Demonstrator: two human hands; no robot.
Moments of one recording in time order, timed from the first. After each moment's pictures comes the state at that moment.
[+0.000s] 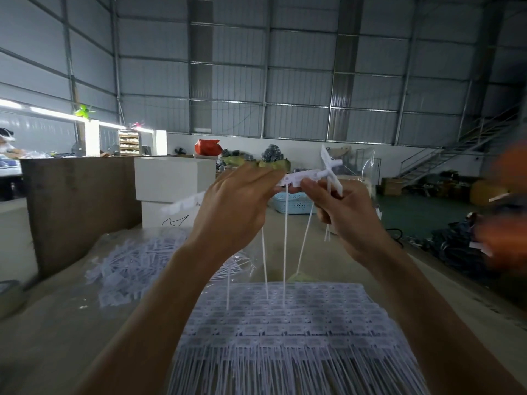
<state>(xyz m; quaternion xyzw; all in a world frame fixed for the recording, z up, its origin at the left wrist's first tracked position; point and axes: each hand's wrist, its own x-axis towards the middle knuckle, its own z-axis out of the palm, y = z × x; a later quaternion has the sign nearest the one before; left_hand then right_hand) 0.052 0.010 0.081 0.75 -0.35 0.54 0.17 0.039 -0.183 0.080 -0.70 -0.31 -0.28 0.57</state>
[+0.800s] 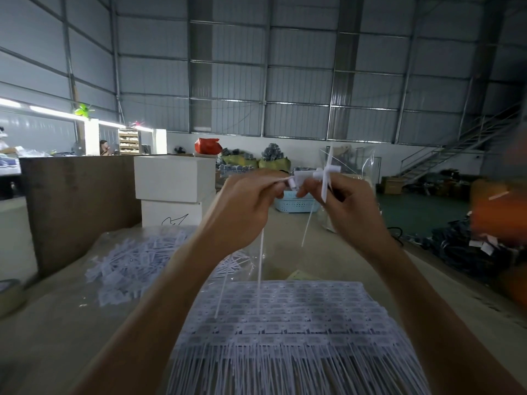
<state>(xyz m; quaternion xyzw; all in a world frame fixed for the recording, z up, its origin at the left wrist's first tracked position) 0.057 0.003 0.085 0.74 -0.40 0.45 0.30 0.045 -0.192 0.081 -0.76 -0.31 -0.43 0.37</state>
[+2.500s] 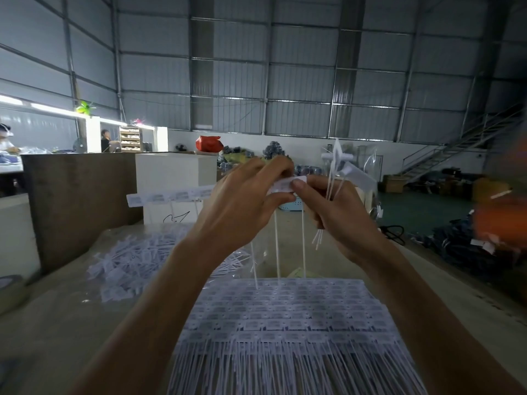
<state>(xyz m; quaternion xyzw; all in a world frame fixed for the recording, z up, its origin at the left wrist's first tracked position) 0.050 0.007 0.086 0.76 -0.39 0.47 0.22 0.043 -0.175 0.074 -0.73 -0.29 -0.24 0.57</state>
